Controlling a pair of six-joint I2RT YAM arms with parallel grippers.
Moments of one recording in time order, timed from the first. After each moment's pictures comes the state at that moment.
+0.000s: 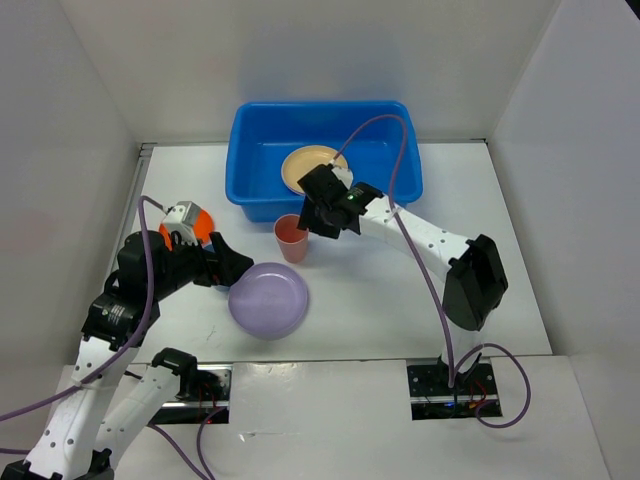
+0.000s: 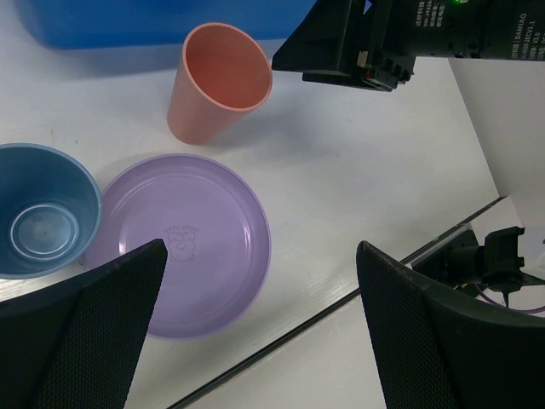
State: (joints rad) left arm -0.27 0.63 0.88 -0.66 0.32 -0.42; right arm 0.79 1.79 1.58 -0.73 0.24 0.94
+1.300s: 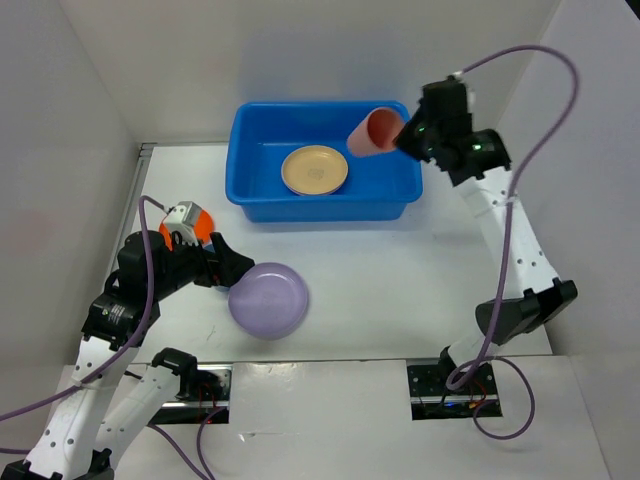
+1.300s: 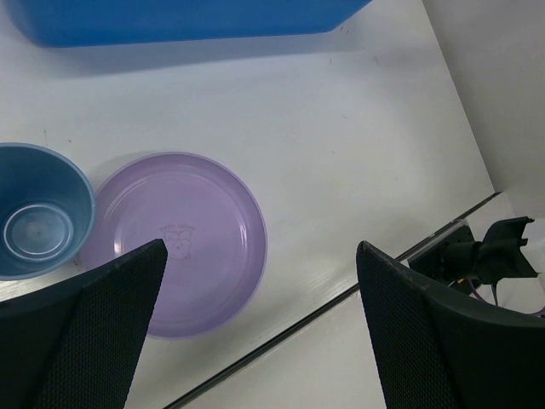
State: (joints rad) left arm -0.27 0.63 0.88 -0.66 0.33 -0.43; right arm 0.41 1.59 1.94 -0.92 0.20 0.77
